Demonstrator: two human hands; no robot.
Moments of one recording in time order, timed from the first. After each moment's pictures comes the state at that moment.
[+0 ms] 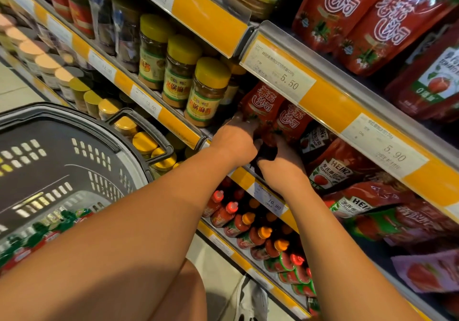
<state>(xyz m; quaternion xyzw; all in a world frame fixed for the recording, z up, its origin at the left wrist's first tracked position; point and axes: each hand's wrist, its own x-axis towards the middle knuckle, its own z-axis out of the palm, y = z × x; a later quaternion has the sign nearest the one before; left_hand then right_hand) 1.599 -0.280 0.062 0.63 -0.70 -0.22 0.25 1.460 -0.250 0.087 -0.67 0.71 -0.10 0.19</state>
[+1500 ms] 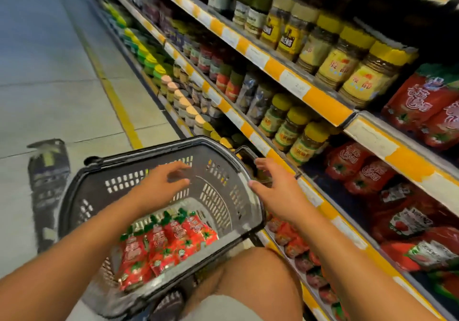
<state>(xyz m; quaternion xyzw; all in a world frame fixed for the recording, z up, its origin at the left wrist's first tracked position) 1.915 0.037 0.055 0.74 -0.45 -0.32 0.39 1.651 -0.094 0.147 -0.86 0.42 -0.11 0.26</state>
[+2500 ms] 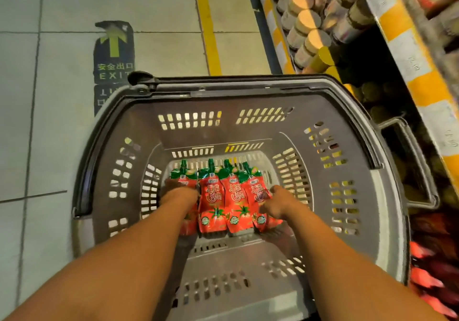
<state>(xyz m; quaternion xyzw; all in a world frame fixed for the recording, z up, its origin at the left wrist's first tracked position) 1.949 0.057 -0.233 0.83 0.14 -0.53 0.14 1.801 -0.144 -0.172 -0.74 0.47 0.37 0.30</state>
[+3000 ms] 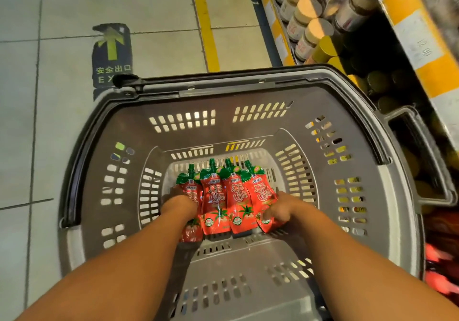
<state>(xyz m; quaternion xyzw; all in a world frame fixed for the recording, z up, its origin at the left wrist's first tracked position) 1.940 0.057 -0.258 0.88 0.04 -0.47 -0.02 1.790 -0.162 -0.198 -0.68 0.47 0.41 0.39</state>
